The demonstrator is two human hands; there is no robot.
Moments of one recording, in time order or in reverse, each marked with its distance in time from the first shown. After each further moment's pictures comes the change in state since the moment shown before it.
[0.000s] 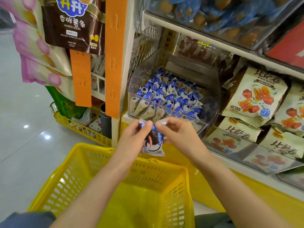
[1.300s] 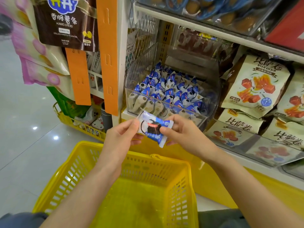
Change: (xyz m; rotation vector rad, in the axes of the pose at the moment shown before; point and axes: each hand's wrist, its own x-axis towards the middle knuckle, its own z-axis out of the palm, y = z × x) left_hand -0.010 -0.007 -0.013 -0.052 0.136 0.012; right_hand -0.006 0.012 -0.019 0.009 -0.186 0.055
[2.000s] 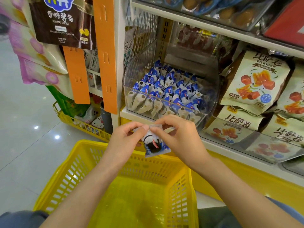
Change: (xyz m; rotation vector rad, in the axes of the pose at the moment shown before) left_hand -0.001 0.000 0.003 0.254 -0.152 0.062; right_hand -0.008 0.004 0.018 -0.401 0.277 -0.437
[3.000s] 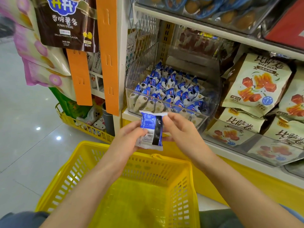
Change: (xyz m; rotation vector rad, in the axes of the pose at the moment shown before) left_hand 0.000 0.001 -0.002 -0.259 -0.109 -0.139; right_hand 0.006 -0.007 -0.003 0.546 -0.067 0.459
